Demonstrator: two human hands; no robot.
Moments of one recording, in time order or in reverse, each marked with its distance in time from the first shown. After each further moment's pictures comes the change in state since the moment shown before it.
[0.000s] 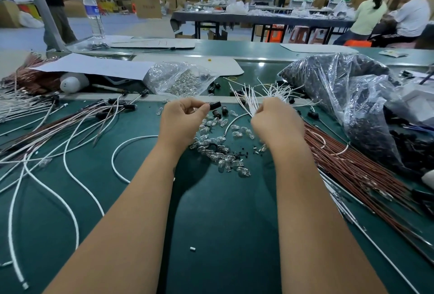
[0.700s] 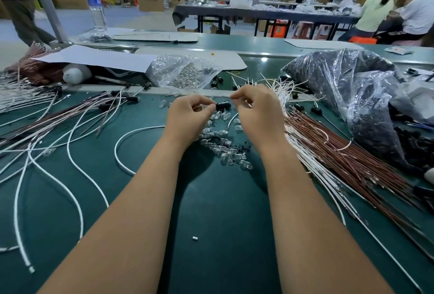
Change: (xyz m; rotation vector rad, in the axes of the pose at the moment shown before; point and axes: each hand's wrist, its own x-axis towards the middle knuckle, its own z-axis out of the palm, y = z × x) left_hand -0.001 -0.002 0.004 0.084 -0.065 -0.017; right_hand -0.004 -0.013 0.027 0.357 0.250 -0.337
